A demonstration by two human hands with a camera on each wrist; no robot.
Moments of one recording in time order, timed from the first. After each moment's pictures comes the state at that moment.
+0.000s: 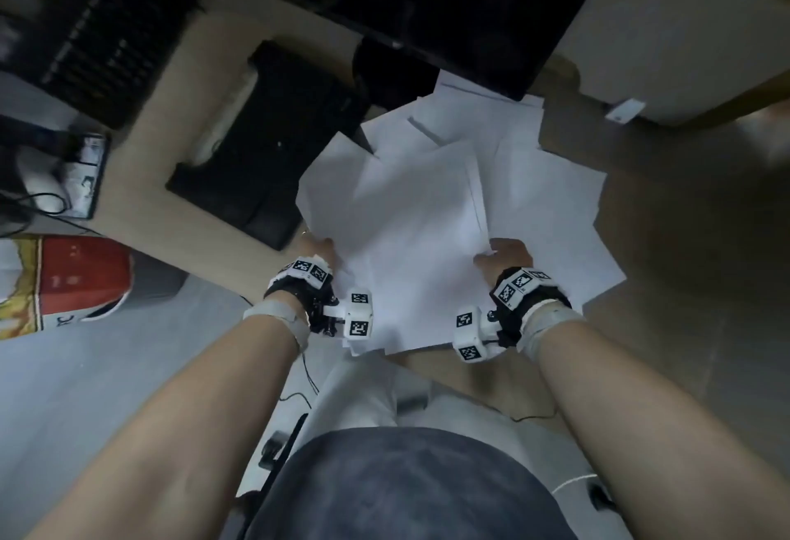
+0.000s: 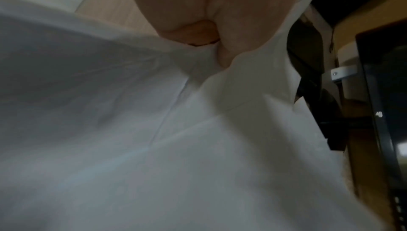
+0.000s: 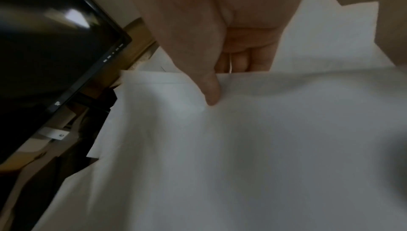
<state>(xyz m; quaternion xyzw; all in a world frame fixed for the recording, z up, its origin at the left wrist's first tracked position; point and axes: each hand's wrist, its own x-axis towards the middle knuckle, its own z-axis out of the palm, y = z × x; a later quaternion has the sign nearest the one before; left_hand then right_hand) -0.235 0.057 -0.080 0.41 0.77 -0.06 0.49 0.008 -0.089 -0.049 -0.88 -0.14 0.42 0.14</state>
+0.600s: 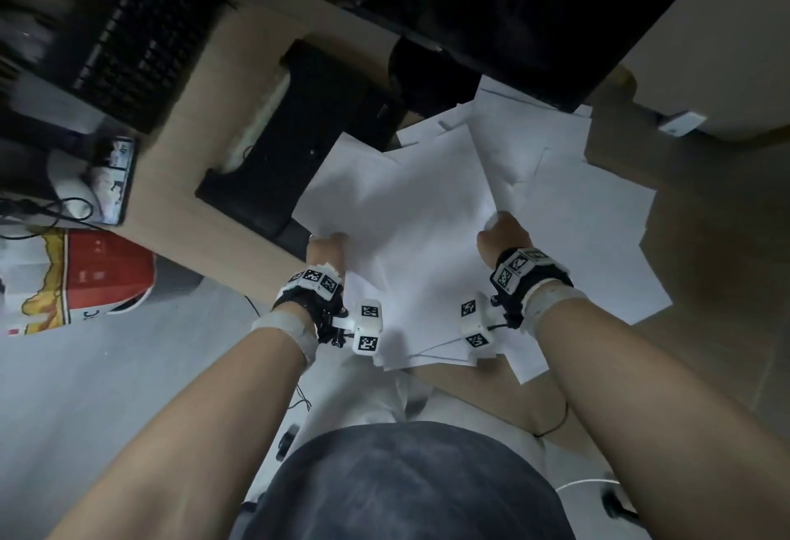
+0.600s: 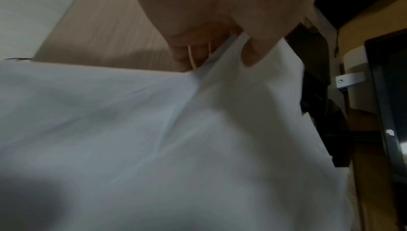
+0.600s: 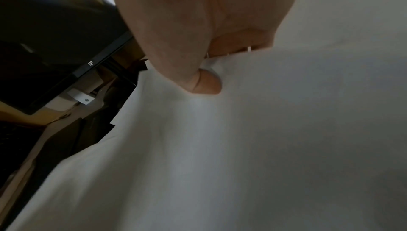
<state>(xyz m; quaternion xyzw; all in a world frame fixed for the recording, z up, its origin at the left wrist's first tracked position) -0.257 0.093 -0.095 0.33 0.77 0.03 0.54 -0.016 0.001 -0.071 -0.87 -0.23 0.42 0.06</state>
